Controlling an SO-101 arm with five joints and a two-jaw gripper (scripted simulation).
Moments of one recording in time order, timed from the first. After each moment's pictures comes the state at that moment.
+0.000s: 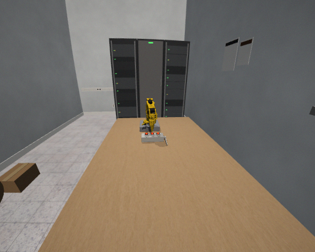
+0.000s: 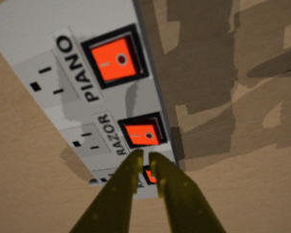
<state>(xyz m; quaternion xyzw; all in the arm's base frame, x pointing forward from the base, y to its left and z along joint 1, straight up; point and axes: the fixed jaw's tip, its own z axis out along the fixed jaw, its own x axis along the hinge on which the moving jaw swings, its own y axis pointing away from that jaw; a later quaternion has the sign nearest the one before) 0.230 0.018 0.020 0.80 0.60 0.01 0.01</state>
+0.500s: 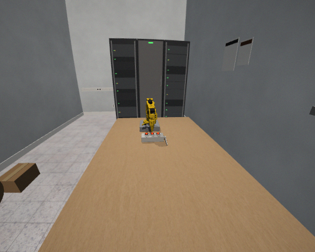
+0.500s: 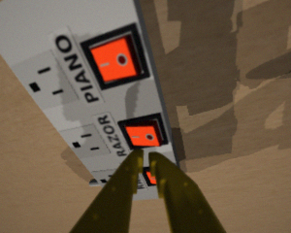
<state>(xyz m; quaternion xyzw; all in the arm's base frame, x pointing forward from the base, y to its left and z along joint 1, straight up) 0.230 0.018 0.018 0.80 0.60 0.01 0.01</state>
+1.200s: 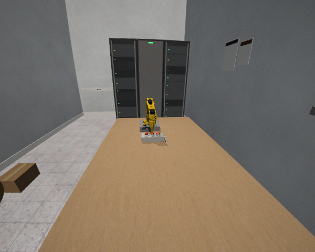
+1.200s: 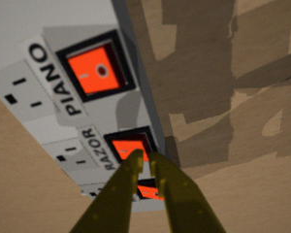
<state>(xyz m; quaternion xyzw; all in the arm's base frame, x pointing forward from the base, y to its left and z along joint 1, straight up) 0.224 0.018 0.008 0.80 0.60 0.00 0.00</state>
